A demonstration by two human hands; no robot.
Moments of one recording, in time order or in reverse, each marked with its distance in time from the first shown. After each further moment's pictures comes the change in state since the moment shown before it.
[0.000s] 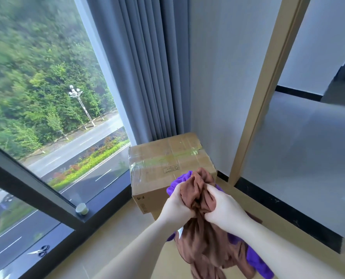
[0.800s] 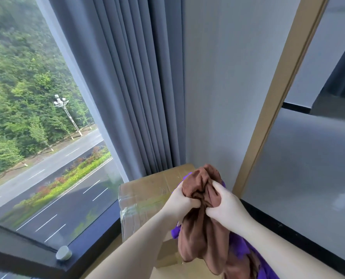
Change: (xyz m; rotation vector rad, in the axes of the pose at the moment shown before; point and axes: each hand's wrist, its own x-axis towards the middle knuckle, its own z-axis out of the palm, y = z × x) left_hand 0.165 0.093 -0.068 -0.230 -0.172 0.010; right_hand 0.152 -0.040 -0.075 0.181 0.153 0.096
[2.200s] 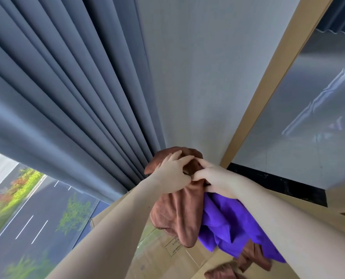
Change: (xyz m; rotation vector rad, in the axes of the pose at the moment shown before) left_hand 0.235 0.008 -0.081 1.035 -0.391 0.081; right_hand 0.214 0.005 0.036 0.647 -0.170 0.518
